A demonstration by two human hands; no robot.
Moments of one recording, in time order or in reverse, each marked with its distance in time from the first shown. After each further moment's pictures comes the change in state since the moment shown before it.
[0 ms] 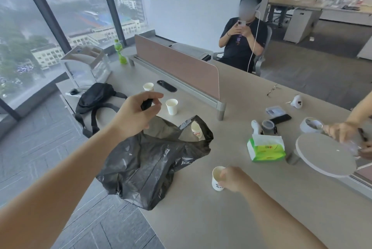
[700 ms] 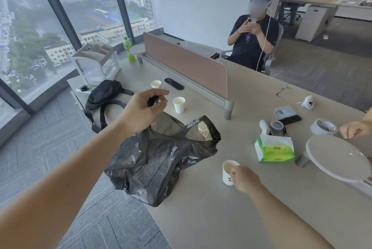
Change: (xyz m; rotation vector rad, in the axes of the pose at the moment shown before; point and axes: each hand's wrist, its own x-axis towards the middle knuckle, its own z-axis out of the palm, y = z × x) left_hand 0.001 -0.002 -0.003 0.026 0.001 0.001; right_hand 0.014 0.017 0.013 -0.038 0.138 0.046
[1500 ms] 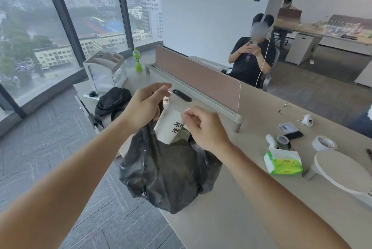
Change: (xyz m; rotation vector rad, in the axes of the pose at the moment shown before) left_hand -0.014 -0.008 -0.099 -0.214 0.074 0.013; right_hand -0.105 -0.272 -0.157 0.592 0.623 -0.837
